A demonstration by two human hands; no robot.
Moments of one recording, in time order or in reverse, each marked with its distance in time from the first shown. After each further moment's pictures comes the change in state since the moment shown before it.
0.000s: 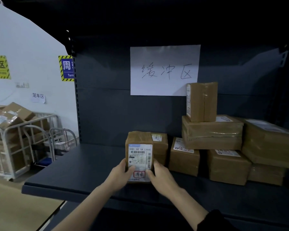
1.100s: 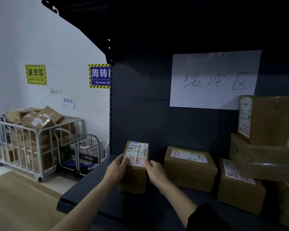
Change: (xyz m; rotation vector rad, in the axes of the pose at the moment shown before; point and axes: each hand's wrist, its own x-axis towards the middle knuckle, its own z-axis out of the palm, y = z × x) left_hand 0.059 -0.068 -0.123 -0.232 0.280 -0.135; right_hand 0.121 -0.105 0.085 0.405 -0.117 0.175
